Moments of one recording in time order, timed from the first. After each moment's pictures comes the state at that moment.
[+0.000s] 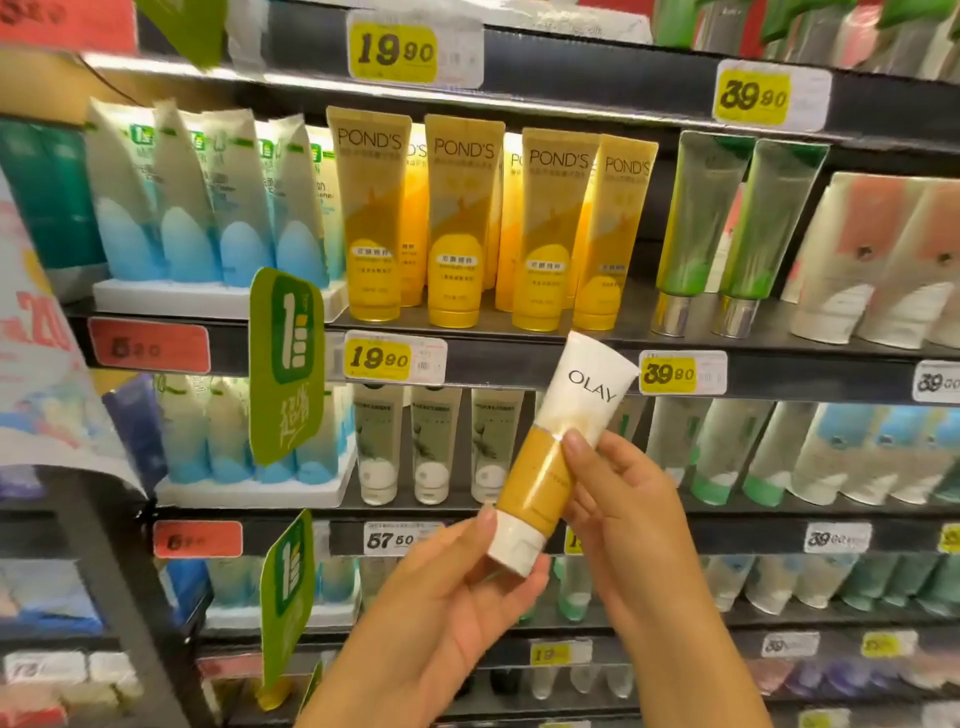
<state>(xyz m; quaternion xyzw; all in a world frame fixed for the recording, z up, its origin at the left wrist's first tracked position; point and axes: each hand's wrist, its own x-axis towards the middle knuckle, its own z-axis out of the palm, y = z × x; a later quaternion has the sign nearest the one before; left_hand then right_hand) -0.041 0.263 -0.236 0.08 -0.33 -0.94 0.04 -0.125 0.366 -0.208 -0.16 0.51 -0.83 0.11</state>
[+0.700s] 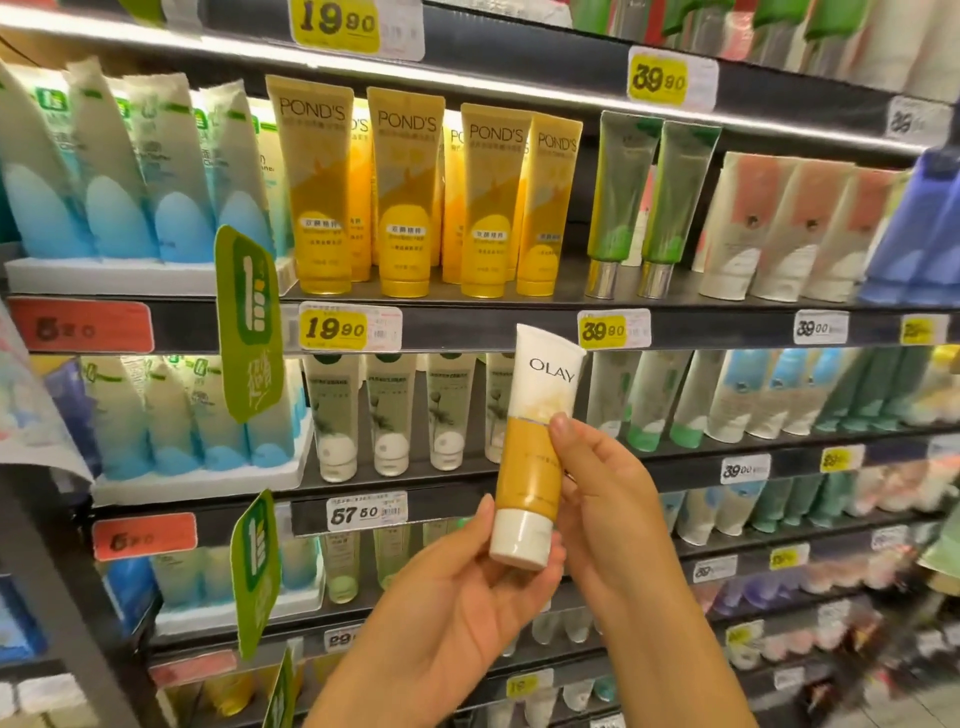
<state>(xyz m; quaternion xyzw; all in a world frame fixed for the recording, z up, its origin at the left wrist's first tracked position) -0.022 0.285 -0.243 0.06 -0.25 -0.96 -0.08 -0.088 0.380 -0.218 -0.06 0.48 -0.87 0.09</state>
